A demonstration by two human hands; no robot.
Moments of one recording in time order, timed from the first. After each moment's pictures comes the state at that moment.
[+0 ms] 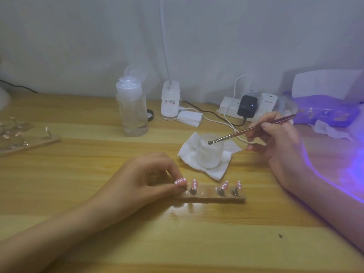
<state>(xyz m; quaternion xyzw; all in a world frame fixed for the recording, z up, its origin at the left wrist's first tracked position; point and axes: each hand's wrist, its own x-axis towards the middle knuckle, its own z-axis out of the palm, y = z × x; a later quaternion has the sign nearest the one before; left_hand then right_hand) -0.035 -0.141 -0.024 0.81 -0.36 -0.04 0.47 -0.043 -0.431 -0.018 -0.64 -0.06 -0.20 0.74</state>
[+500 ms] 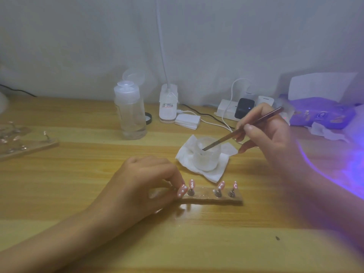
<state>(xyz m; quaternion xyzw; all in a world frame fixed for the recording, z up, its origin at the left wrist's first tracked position) -0.043 -0.143 -0.022 0.83 -0.44 0.10 0.34 -0.046 -0.424 0.002 -0.79 -0.15 -0.20 0.56</state>
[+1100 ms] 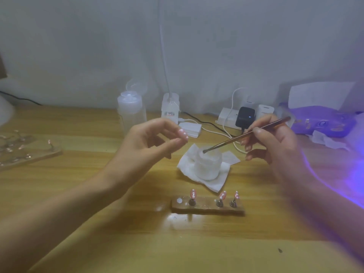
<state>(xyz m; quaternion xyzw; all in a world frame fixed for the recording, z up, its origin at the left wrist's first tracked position) -0.005 -0.162 0.014 0.73 -0.31 0.01 0.61 -0.041 -0.432 -0.002 -0.71 -0.09 -0.21 0.67</state>
